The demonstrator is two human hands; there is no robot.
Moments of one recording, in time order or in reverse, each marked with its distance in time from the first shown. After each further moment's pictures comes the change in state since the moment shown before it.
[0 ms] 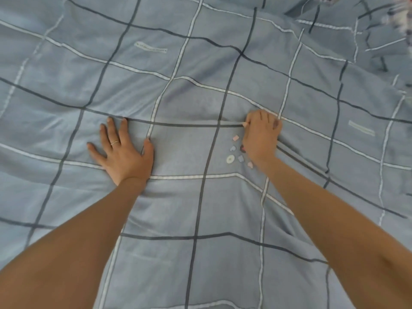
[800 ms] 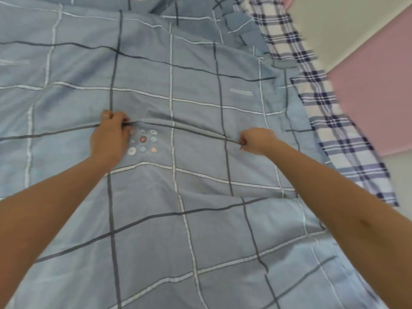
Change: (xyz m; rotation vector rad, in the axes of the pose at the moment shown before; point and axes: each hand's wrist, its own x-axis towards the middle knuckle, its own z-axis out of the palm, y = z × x) left_hand -0.053 0.158 0.001 -0.247 -0.236 0.552; right_hand -0.096 0.224 -0.106 -0.359 -0.604 0.135
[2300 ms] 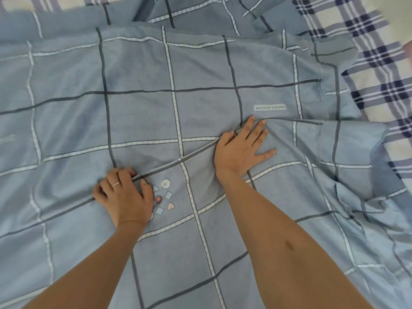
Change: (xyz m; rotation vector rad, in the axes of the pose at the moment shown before) left_hand 0.033 -0.004 0.055 0.398 0.196 -0.005; right_hand 0.131 -0.119 0.002 0.744 0.533 0.765
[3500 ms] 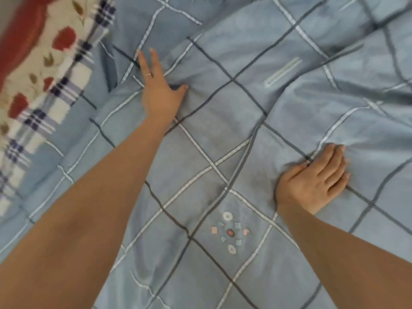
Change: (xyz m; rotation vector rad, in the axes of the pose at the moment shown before) left_hand 0.278 0.164 0.022 -0.218 -0.396 0.584; right_hand -0.079 0.027 0.005 -0.054 0.298 0.586
